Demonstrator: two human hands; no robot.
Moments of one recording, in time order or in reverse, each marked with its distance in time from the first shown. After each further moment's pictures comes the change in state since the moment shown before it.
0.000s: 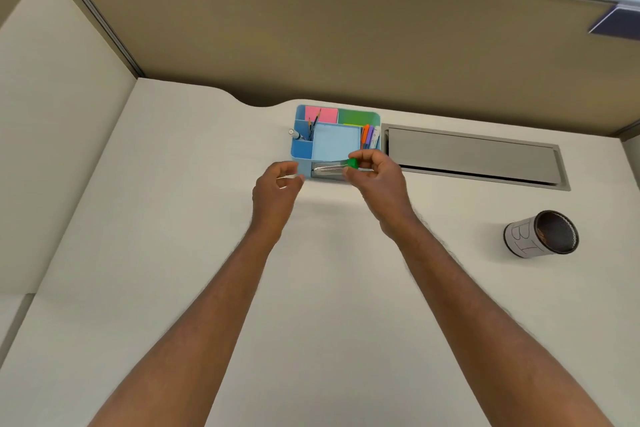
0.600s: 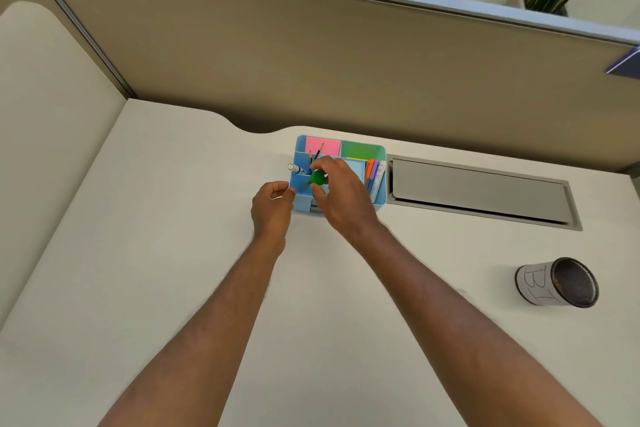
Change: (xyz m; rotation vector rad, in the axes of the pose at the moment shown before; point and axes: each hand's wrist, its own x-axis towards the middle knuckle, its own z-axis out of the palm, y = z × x) left_hand 0.079 -0.003 0.029 -0.127 0.148 -0.236; right_hand 0.076 -0.007 0.064 -0.645 -0.097 -0.376
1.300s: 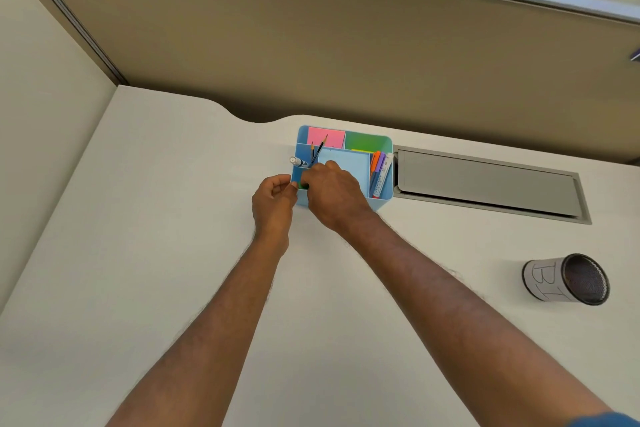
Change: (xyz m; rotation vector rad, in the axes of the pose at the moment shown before) left_hand 0.010 -0.013 0.003 -0.079 -0.002 -0.012; right_hand 0.018 0.000 0.026 -0.525 -0.211 -0.146
